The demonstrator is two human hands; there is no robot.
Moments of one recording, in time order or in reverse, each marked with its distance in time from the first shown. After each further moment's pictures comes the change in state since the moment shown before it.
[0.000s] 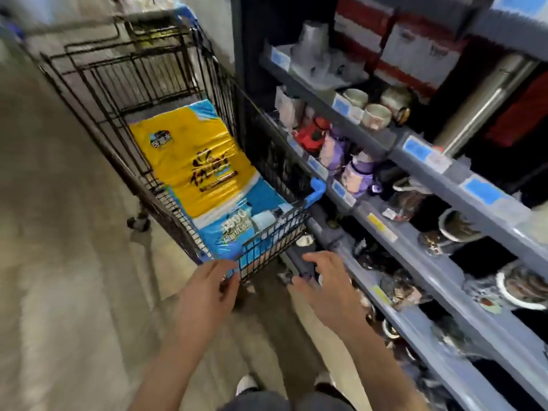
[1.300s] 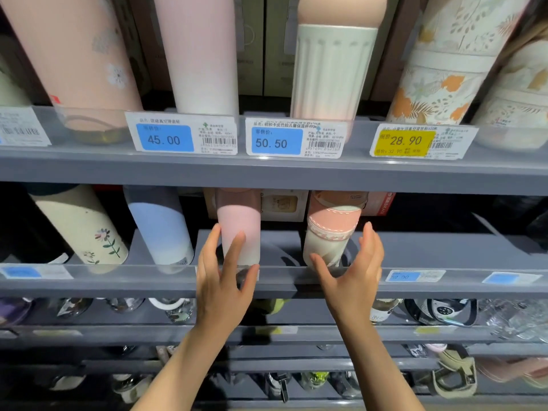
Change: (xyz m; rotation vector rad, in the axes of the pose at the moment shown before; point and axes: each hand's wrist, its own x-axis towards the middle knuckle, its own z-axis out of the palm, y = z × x) left_hand -0.063 0.548 0.304 -0.520 -0.146 0.884; right_hand -0.283 0.334 -0.372 -0.277 1.460 0.551
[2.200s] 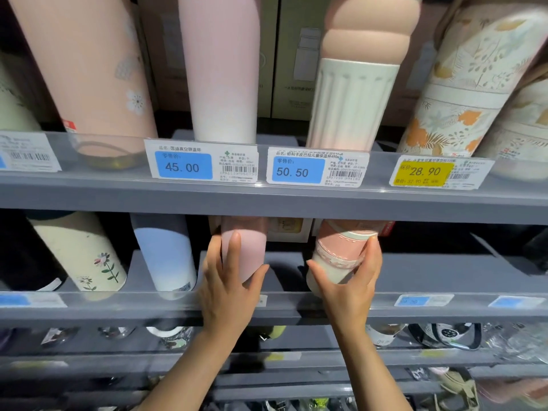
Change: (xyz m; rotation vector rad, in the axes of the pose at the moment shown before) left_hand 0.032 -0.006 0.010 0.133 0.123 -0.003; right_hand 0.013 -0.018 0.026 0.215 0.114 -0.048
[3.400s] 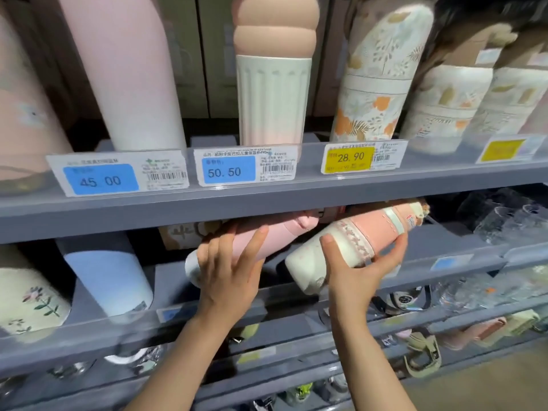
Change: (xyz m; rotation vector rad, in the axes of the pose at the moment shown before) left_hand 0.019 0.034 0.033 -0.062 0.052 0.428; right_hand 0.026 -0.023 -0.051 0.464 0.334 0.457
